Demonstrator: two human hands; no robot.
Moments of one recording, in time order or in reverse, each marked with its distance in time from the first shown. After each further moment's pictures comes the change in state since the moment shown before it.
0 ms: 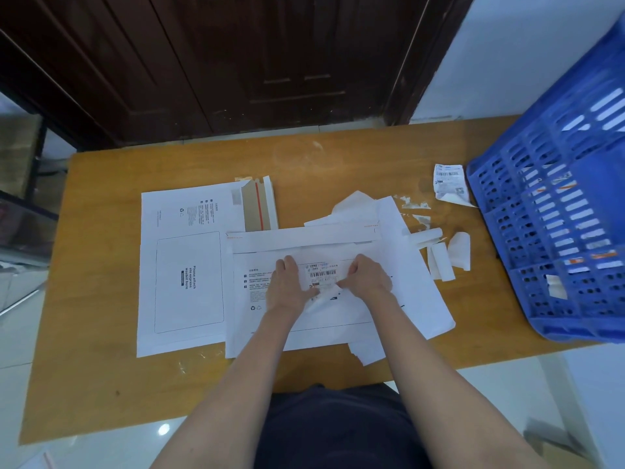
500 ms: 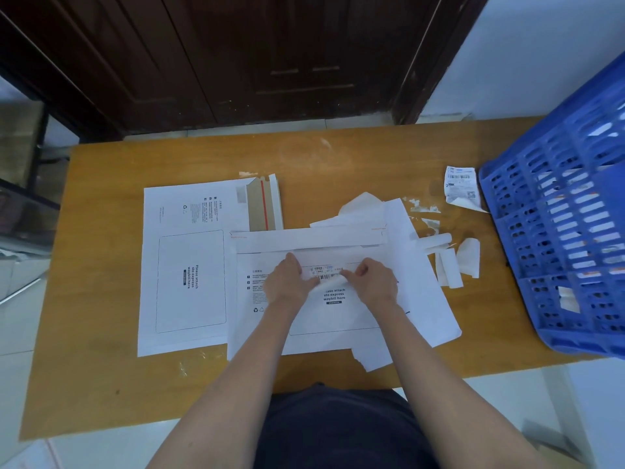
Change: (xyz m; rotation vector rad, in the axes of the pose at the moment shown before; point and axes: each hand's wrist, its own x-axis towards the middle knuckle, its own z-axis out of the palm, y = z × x) left_hand 0.016 0.007 -0.016 0.078 -0.038 -0.159; right_hand 0.011 0.006 0.010 0.135 0.167 0.004
